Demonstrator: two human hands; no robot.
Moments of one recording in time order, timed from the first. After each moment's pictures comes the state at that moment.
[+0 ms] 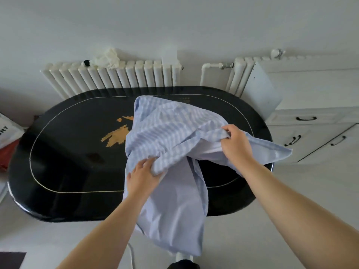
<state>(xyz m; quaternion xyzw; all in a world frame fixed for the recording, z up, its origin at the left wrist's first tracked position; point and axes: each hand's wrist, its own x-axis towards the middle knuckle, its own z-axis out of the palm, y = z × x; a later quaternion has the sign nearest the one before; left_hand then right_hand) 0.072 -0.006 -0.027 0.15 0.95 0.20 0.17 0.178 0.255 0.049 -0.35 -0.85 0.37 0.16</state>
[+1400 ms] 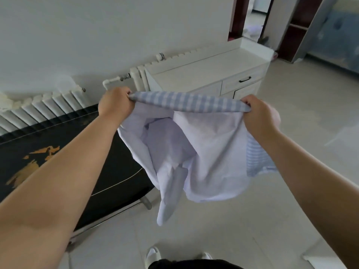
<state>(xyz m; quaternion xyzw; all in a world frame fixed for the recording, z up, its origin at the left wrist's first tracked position) 0.257 0.298 0.169 0.43 0.88 0.18 -0.09 0.592 0.451 0.134 -0.50 -0.80 0.11 0.31</state>
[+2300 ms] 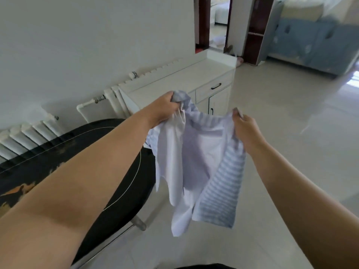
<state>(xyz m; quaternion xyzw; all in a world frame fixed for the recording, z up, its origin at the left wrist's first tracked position) 0.400 0.394 0.198 0.55 0.66 0.38 0.36 0.629 0.448 0.125 -0.60 -0.57 0.43 0.37</state>
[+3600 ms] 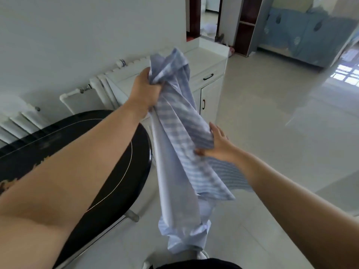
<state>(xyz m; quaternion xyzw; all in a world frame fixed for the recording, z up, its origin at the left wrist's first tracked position) 0.381 0.402 0.196 0.47 0.67 0.53 0.23 0.616 0.425 0.061 -0.51 -0.76 0.39 0.09</state>
